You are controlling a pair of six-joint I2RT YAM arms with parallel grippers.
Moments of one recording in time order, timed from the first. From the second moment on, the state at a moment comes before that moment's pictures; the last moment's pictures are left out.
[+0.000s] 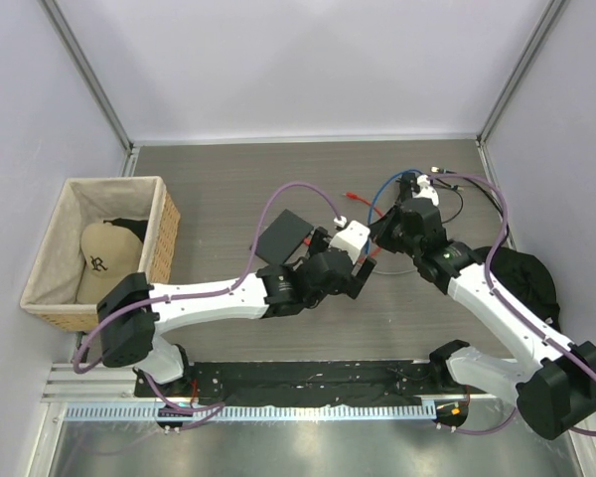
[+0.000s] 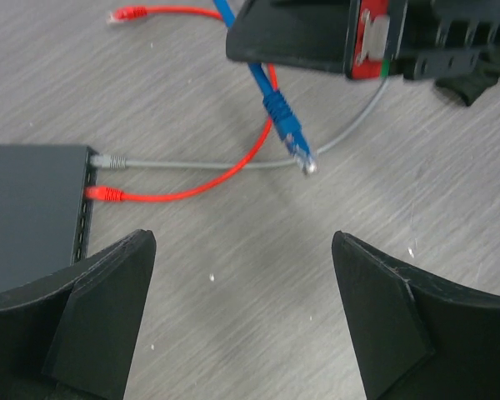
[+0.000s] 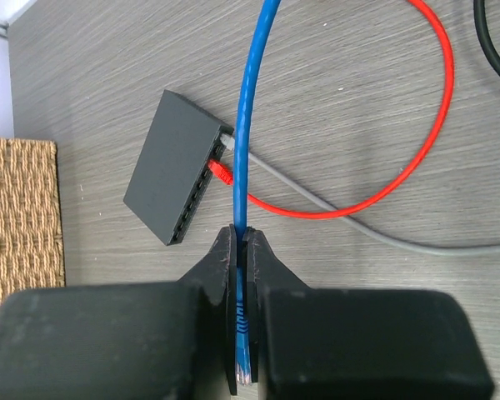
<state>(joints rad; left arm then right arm) -1.22 1.55 1.13 -0.11 -0.53 -0.27 0.45 1.06 0.82 -0.30 0.09 0.77</state>
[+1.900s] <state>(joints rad) -0.76 1.27 1.28 -0.22 0.06 -0.30 0.46 0.89 0.97 -0.24 -0.02 0.25</state>
